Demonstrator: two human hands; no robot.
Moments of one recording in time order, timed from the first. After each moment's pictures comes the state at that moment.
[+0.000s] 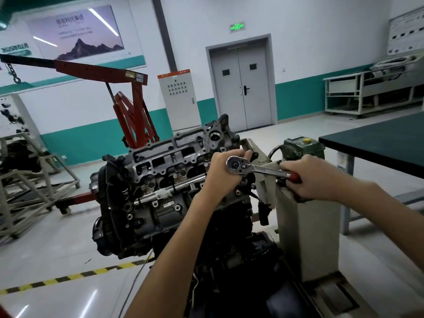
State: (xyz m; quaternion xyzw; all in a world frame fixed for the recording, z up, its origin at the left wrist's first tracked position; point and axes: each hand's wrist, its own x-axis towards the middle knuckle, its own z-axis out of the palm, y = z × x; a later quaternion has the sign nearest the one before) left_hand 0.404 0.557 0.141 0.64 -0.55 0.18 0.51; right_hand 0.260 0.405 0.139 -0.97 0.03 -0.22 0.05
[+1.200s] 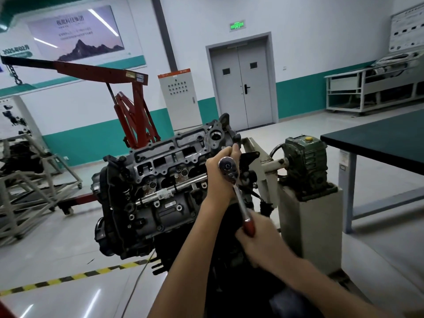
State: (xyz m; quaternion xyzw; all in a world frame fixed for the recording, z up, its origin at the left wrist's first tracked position) left_hand 0.399 0.550 0.128 0.58 -0.45 0.16 0.66; right_hand 0.279 0.528 0.056 -0.82 0.05 -0.28 0.49
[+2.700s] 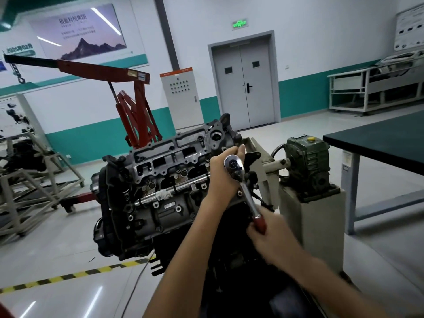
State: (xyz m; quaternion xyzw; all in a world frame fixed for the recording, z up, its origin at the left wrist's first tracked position) left_hand 0.403 0.546 0.131 0.61 -0.48 0.16 0.61; right_hand 0.277 0.507 0.055 -0.83 0.06 -0.32 0.45
